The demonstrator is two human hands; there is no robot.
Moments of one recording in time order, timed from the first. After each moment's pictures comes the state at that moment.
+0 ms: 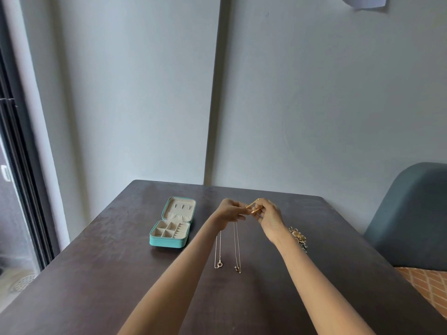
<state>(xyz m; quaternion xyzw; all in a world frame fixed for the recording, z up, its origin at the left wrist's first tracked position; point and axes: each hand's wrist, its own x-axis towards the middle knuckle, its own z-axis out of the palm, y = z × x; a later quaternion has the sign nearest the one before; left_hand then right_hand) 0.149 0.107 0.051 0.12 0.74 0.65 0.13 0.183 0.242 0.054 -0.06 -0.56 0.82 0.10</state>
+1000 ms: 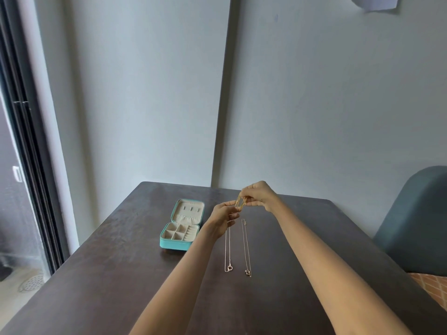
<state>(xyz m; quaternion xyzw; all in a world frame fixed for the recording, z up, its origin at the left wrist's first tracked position) 0.149 0.075 0.037 0.03 0.59 0.80 0.14 0.154 0.200 0.119 -0.01 -0.83 0.56 0.00</state>
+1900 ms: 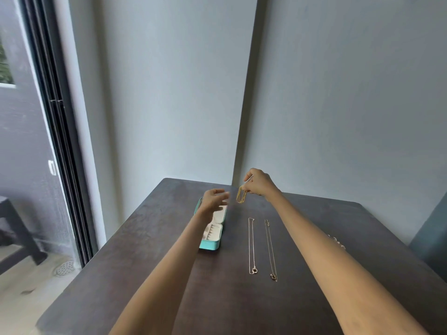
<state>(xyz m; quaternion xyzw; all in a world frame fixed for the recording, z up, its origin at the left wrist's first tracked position) 0.120 -0.010 0.047 -0.02 0.70 0.72 -0.01 0.124 0.138 0.126 0.05 -0.92 0.38 0.07</state>
